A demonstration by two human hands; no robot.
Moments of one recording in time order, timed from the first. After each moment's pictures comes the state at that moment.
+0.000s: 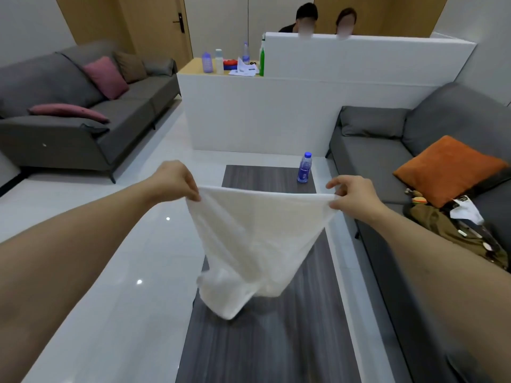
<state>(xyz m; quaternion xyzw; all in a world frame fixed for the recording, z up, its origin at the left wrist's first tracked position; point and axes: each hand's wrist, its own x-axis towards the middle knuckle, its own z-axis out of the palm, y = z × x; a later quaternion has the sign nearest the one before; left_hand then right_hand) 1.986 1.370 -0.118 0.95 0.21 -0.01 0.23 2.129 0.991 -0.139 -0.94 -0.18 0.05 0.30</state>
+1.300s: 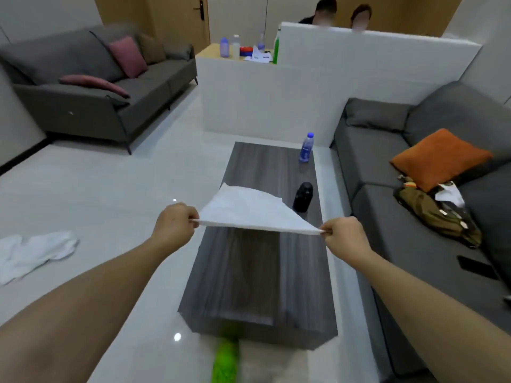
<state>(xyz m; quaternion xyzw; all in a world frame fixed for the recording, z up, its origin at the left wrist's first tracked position) 1.758 1.247 -0.243 0.95 0.26 0.08 0.17 1.917 0.899 -0.218 -0.97 -0.21 0.05 0.13</state>
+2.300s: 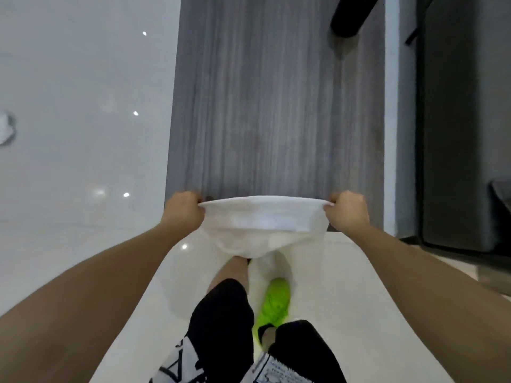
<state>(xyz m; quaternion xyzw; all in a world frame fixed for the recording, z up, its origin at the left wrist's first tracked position) 1.771 1.245 -0.601 0.90 0.28 -0.28 0.20 1.924 0.920 -0.588 -0.94 -0.03 0.34 0.05</state>
